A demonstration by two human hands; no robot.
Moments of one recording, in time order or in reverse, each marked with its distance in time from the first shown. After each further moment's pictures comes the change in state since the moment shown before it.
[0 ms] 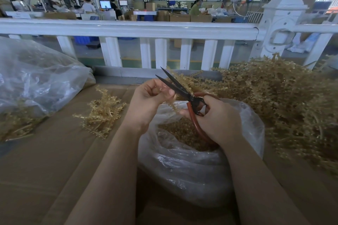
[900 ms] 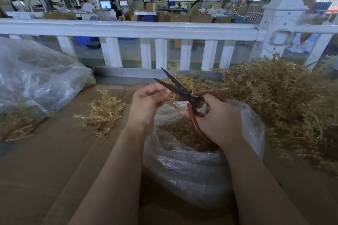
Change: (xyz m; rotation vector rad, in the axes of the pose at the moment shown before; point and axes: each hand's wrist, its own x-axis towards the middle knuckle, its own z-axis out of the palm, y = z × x) left_hand -0.004 -0.001 0.007 -0.096 0.118 -0.090; right_hand -0.001 -0.001 0.000 -0.042 0.045 -0.043
